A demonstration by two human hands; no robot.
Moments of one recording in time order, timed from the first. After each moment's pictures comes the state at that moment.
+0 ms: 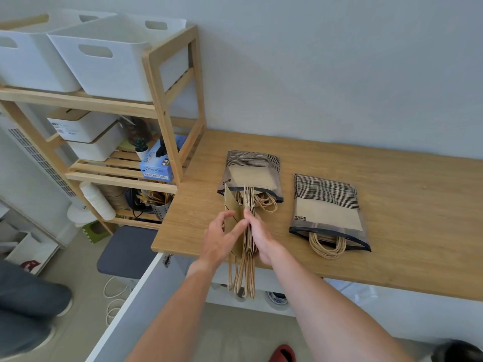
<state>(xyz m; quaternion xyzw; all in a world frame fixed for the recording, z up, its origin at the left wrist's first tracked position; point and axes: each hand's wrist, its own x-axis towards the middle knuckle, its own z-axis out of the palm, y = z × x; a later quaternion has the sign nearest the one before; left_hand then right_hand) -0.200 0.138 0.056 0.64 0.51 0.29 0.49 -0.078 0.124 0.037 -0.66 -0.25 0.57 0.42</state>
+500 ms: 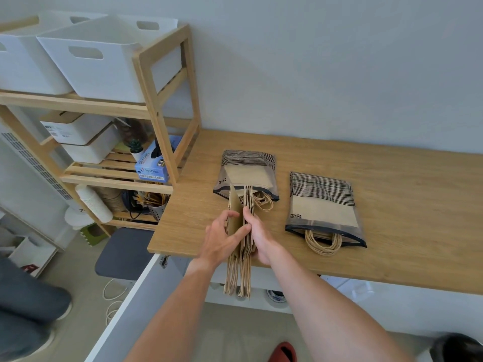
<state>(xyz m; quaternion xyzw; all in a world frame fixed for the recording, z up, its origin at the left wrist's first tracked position) -0.193 0.140 0.045 0.71 0.51 0.24 0.42 -0.074 0.122 0.034 -0.65 -0.21 0.59 0.43</state>
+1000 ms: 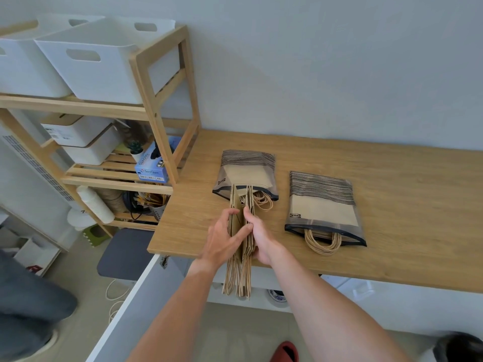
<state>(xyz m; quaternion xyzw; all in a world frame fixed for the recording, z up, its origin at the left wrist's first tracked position) -0.189 0.139 0.040 0.74 0.46 0.27 0.41 -0.068 0.131 0.001 -0.64 -0.18 0.61 0.43</state>
